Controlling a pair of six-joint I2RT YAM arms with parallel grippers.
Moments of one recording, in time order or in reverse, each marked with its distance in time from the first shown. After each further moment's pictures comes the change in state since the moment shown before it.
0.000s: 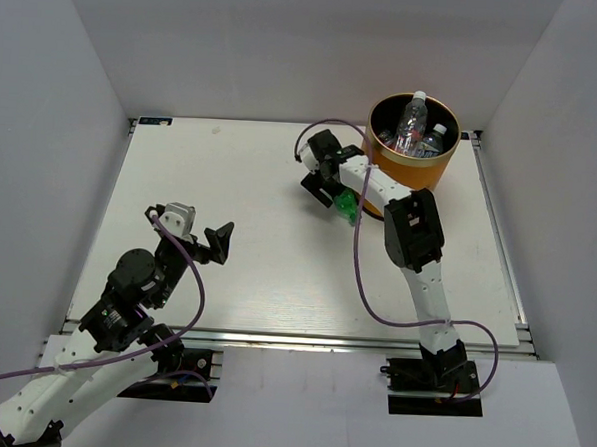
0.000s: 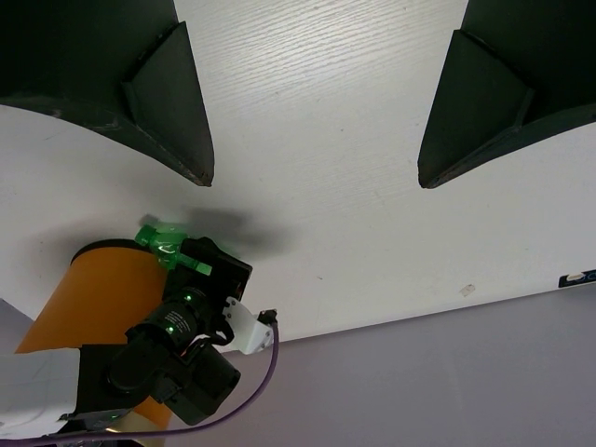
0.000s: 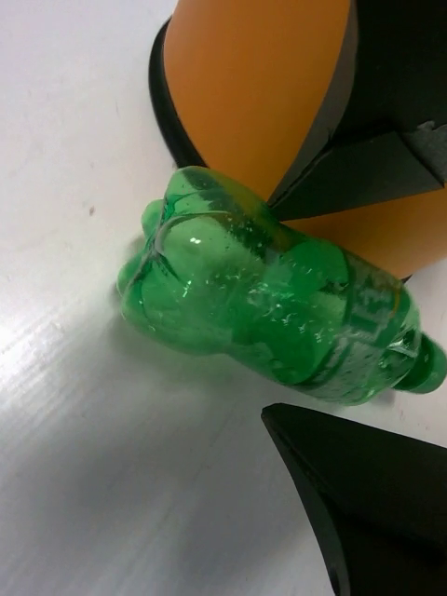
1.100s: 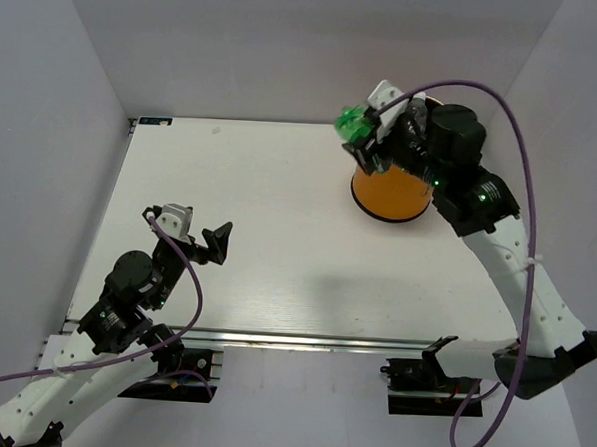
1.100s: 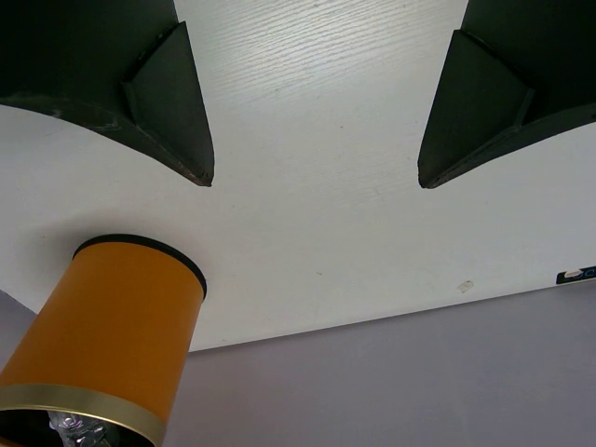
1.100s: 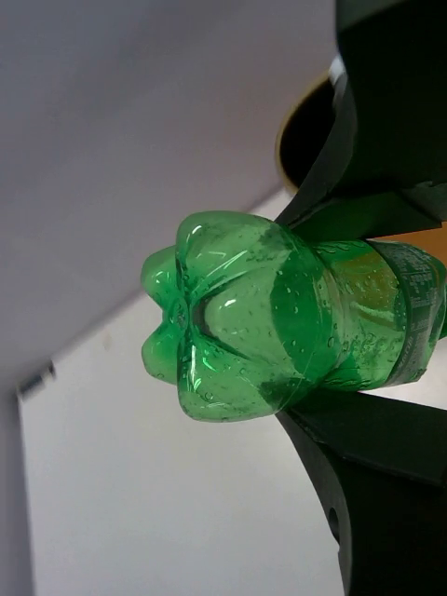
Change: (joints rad) left arm 0.002 -0.016 -0.001 0.000 0.000 0.000; right arm 0.013 -1.020 -0.353 0.207 -0.574 -0.021
